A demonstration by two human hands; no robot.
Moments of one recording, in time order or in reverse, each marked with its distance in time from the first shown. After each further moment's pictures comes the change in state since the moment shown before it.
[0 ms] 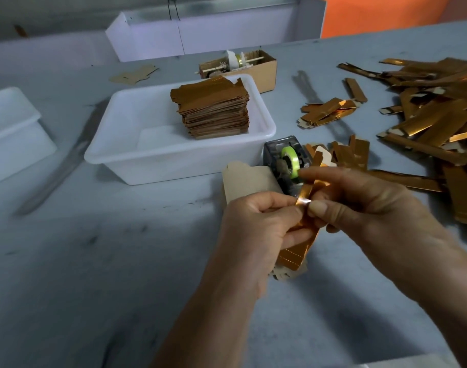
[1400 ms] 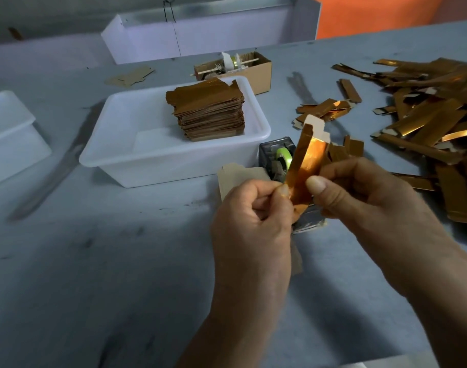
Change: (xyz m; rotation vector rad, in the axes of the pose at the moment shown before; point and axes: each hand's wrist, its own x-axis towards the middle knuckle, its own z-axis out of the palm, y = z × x) left_hand -0.015 -0.002 0.015 0.297 0.332 0.455; right_hand -0.001 -0.004 0.000 -0.028 0.184 0.100
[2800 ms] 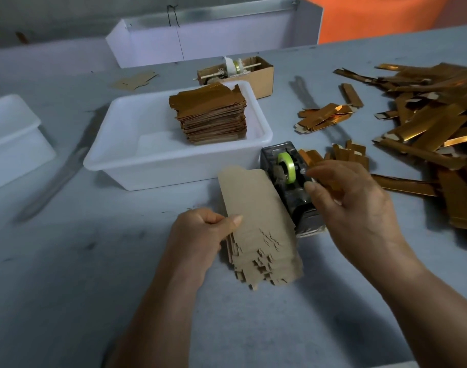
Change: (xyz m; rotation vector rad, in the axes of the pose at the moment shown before) left_hand 0.049 -0.058 -0.052 0.237 -0.072 -0.423; right_hand 0.030 0.036 0.017 -0.450 0.229 -0.201
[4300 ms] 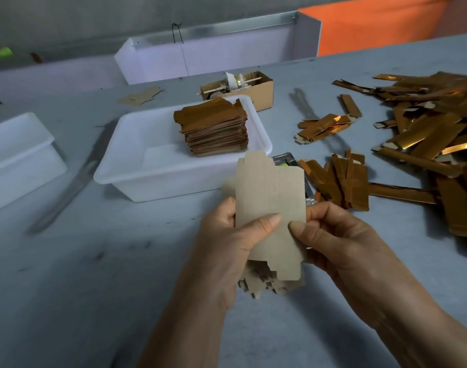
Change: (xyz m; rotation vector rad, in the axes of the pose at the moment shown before) left_hand -0.037 0.034 0.015 -0.352 -0.240 0.112; right_hand -0.034 -0.016 -0.009 1.082 -0.370 0.395
